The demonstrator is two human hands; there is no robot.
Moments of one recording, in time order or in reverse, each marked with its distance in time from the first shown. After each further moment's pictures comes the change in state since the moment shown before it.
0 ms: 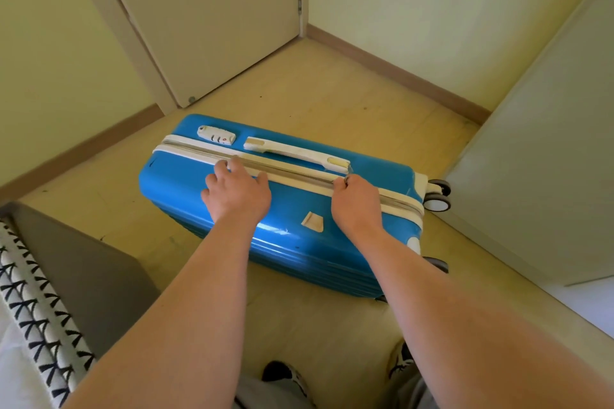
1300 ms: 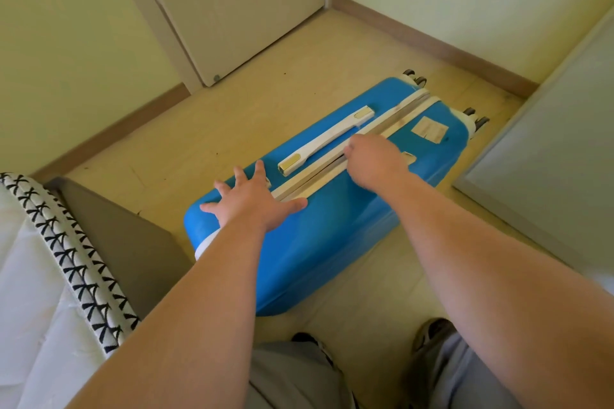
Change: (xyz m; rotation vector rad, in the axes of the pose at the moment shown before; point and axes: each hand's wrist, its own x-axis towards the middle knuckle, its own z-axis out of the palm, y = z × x) left_hand -0.027 -0.043 -0.003 0.167 -0.319 -0.028; right_hand 0.038 -0.025 0.005 -0.618 -0.205 -0.322
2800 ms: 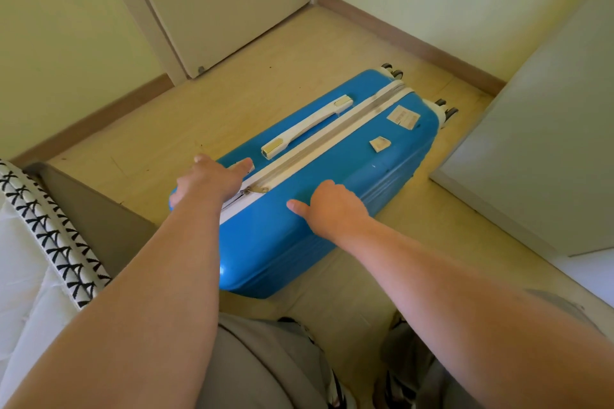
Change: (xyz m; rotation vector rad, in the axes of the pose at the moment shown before) left_hand 0.018 -0.033 -0.021 -0.277 0.002 -0.300; right_hand -0.097 -0.040 0.029 0.209 -0.287 0.152
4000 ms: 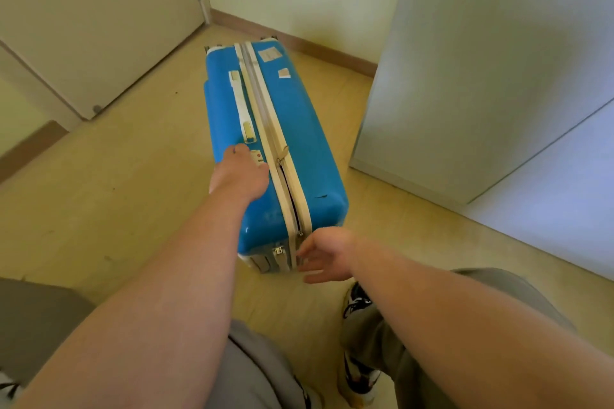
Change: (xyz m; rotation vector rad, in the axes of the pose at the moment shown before) left_hand -0.097 0.154 0.093 0.124 -0.025 0.682; right_hand -0.054 0.150 0.002 1.374 -0.363 0.662
